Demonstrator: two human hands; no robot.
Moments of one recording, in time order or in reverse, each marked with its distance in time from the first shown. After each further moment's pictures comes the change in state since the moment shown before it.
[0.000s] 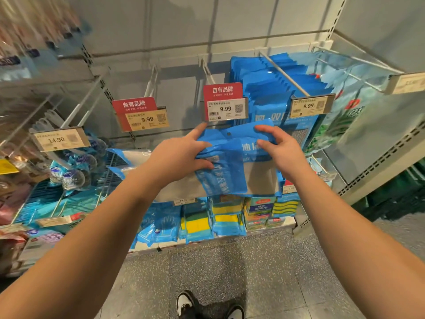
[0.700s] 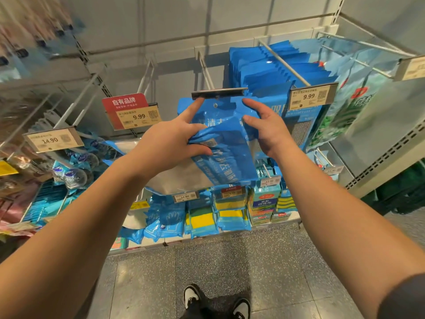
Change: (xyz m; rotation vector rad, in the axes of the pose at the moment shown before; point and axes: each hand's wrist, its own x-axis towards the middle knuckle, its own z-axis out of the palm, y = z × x) left_hand 0.002 0.000 -0.022 -0.088 0.143 0.047; right_hand 0.053 0.001 0.023 0.329 -0.038 0.078
